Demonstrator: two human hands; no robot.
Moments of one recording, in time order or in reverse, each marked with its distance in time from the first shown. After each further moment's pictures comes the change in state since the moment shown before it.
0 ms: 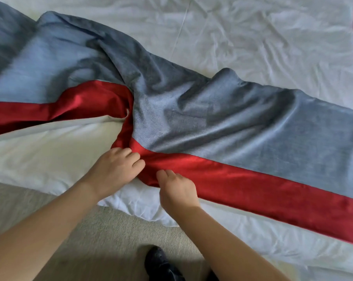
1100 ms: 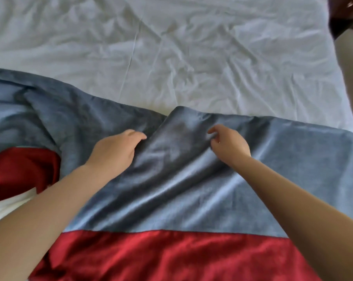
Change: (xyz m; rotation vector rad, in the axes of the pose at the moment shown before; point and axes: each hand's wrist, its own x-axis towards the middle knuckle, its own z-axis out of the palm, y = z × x) left_hand 0.239 -0.057 -0.005 -0.525 -0.138 -0.446; right_hand 0.158 0.283 -0.123 0.243 -0.033 0.495
